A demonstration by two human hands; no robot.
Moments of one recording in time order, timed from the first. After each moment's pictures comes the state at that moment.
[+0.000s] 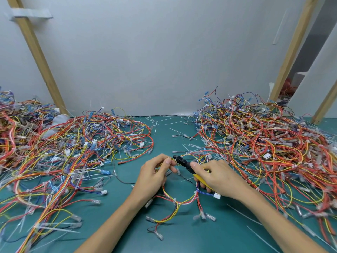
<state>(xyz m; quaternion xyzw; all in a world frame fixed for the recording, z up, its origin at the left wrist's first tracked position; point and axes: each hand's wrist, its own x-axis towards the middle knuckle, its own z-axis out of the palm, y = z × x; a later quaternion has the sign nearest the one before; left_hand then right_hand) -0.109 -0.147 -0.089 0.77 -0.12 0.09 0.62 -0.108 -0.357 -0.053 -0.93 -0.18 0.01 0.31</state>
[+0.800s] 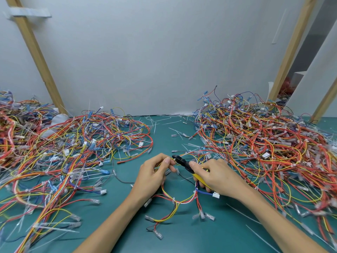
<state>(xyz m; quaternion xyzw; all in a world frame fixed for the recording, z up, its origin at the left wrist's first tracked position) -0.111 -0.148 -0.087 0.77 -0.11 0.08 0.62 -0.109 -0.355 -0.050 -0.94 -0.16 0.02 0.31</state>
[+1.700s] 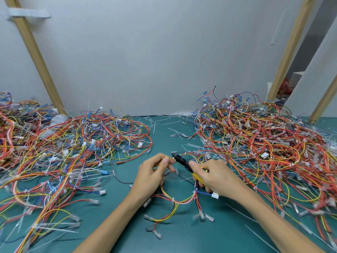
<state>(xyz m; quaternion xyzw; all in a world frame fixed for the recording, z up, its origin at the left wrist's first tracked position) -0.111 -0.146 -0.086 0.77 -0.11 0.09 0.62 -0.111 -0.354 -0.051 -0.94 -0.16 0.01 0.30</state>
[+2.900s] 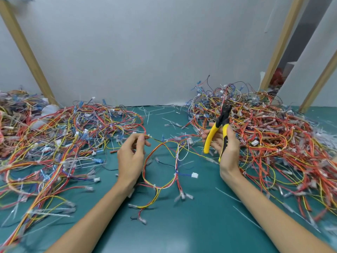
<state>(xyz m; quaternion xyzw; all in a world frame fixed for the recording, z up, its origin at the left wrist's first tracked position) -0.111 -0.139 -0.075 0.76 -0.01 0.28 0.59 -0.092 -0.369 -0.065 -0.60 -0.02 -0.22 0.77</state>
